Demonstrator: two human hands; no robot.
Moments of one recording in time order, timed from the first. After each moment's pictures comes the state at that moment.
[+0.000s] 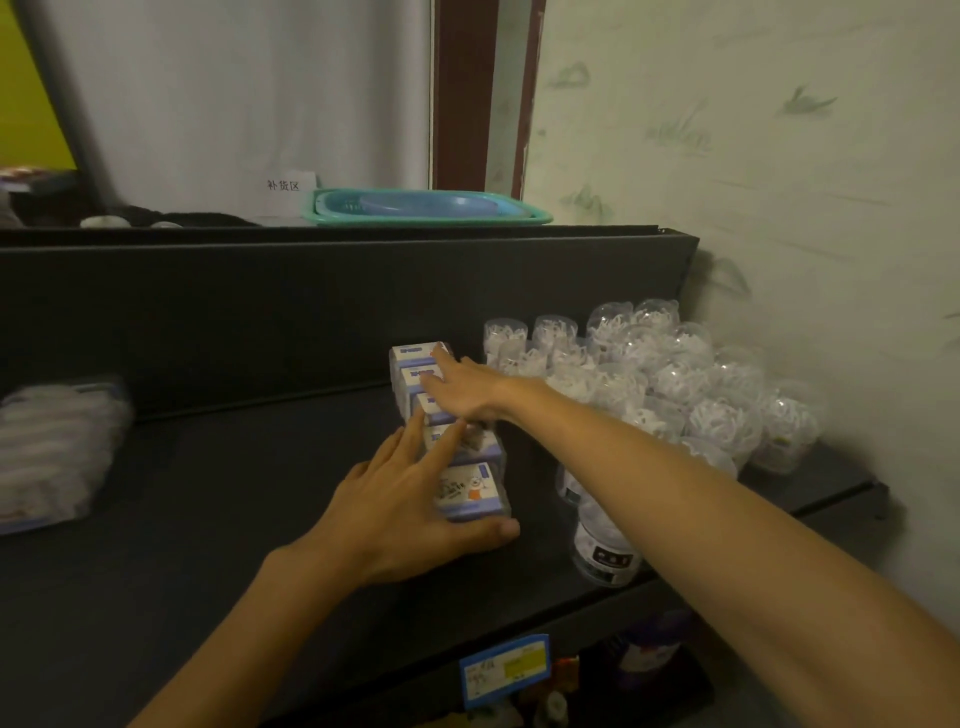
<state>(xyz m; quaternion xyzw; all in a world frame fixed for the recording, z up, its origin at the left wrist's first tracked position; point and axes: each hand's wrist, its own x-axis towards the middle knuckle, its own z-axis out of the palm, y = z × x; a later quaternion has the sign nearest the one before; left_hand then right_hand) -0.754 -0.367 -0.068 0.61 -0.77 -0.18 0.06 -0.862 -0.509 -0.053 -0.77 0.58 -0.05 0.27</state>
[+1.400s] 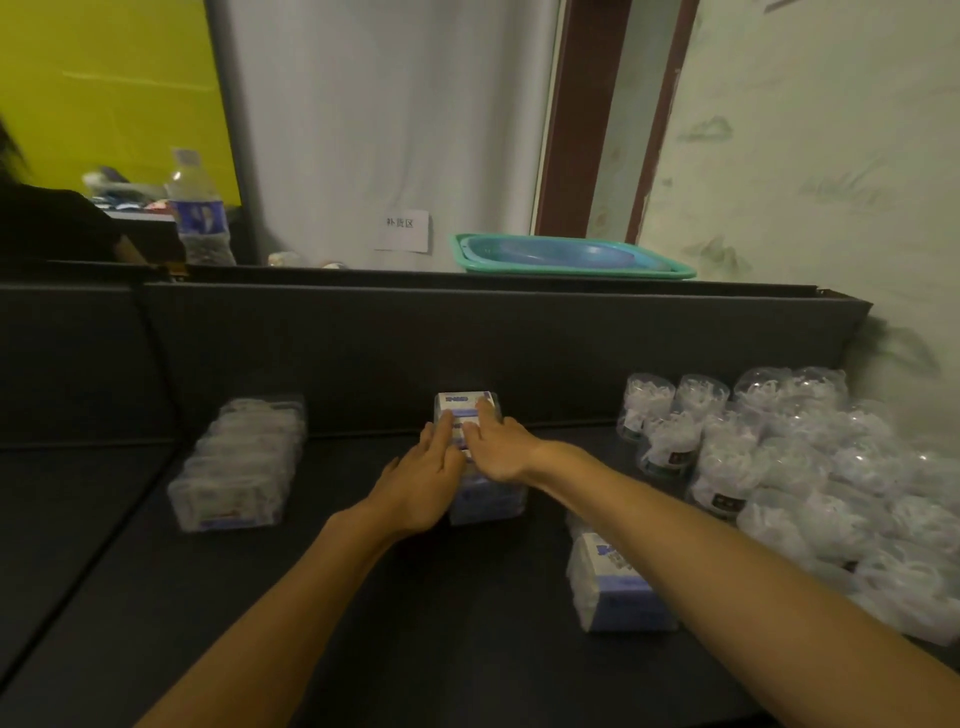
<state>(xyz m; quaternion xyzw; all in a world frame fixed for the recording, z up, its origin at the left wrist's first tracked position) -0.626 -0.424 -0.086 0.68 -0.65 -0.27 0.23 -0.739 -0.497 -0.061 -0.76 0.56 -0.03 0.32</state>
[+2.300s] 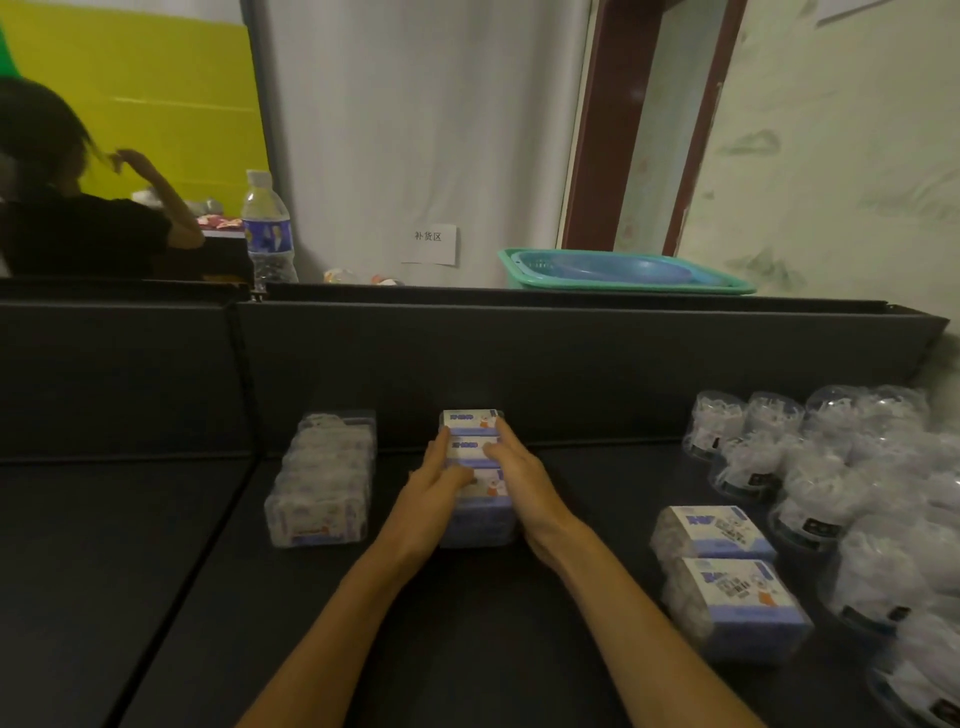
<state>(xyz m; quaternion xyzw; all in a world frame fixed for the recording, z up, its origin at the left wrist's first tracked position) -0.559 -0.400 -0.107 0.58 -0.49 -0.43 0.49 -0.683 -0.450 -0.092 -0.58 0.43 -0.34 0.60</state>
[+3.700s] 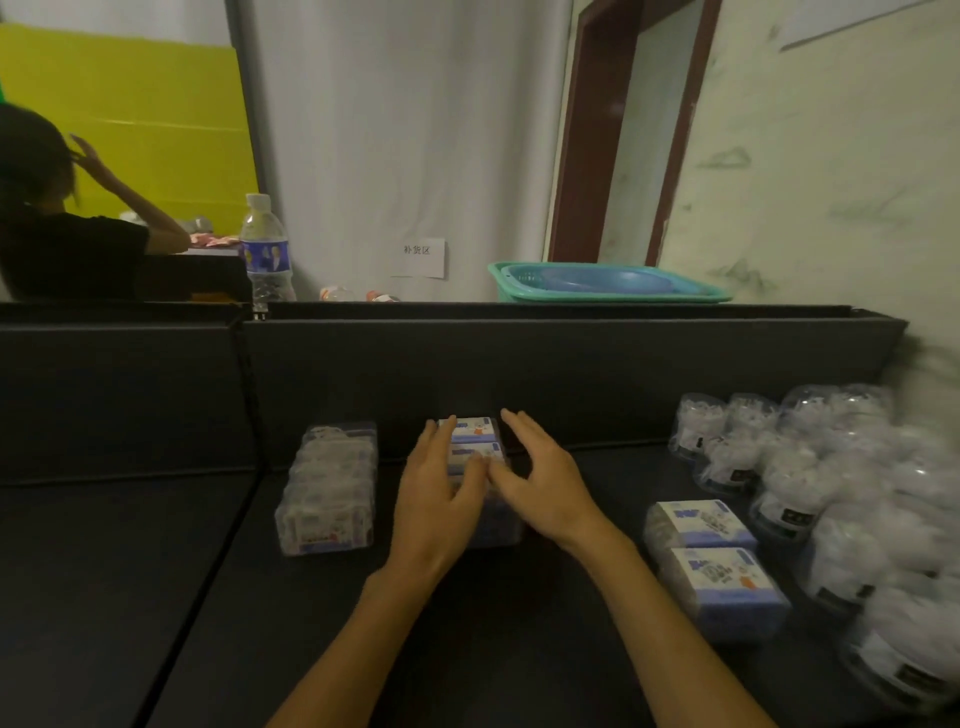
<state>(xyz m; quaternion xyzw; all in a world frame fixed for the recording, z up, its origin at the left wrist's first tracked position) -0.577 -0.384 -0.091 0.61 -0.57 -0.18 0.52 -0.706 -0.424 -0.062 -0.76 0.45 -0.34 0.32</state>
